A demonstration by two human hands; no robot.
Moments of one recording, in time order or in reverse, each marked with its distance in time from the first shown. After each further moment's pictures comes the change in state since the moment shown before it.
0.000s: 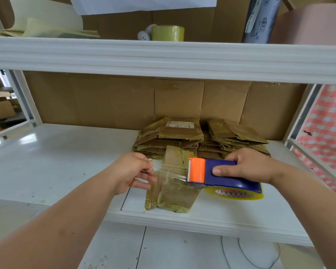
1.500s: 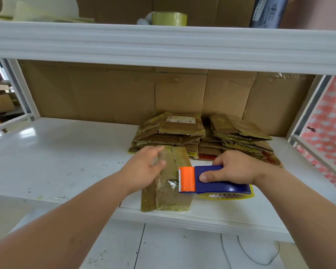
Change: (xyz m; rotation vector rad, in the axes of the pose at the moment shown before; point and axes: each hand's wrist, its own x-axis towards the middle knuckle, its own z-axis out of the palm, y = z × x) left_hand 0.015 -0.016 0.020 0.709 0.059 0.423; right_hand 0.028 -0.003 0.027 -0.069 -0.111 -0.011
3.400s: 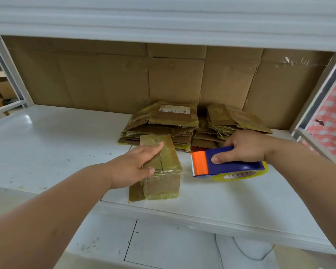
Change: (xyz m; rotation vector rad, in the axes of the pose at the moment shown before) left_hand 0.020 -0.002 0.014 0.206 -0.383 -0.002; right_hand 0.032 0.063 -0.052 -0.271 -0.038 0.057
